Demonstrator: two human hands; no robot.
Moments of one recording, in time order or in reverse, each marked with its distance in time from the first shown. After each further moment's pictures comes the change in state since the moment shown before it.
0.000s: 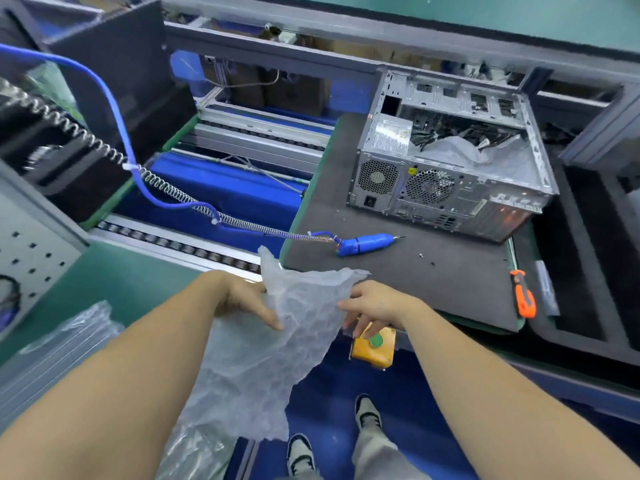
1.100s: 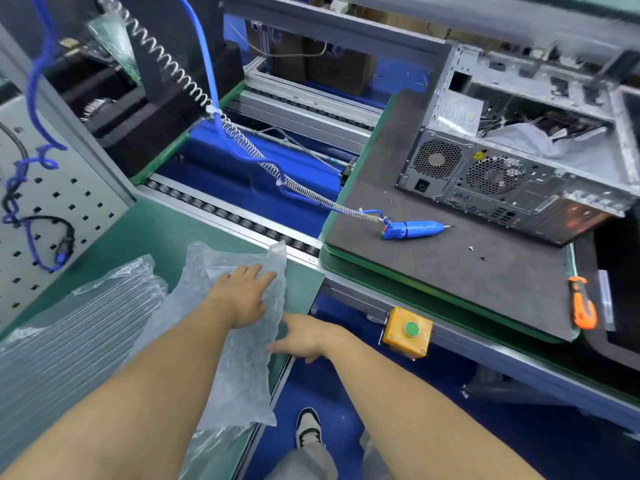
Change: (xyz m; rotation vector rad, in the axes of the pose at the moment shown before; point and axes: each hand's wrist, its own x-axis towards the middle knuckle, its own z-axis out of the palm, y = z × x) left_hand 0.031 -0.114 0.020 0.882 0.744 0.025; right_hand 0.041 -0.054 0.174 -0.241 -0.280 -0.074
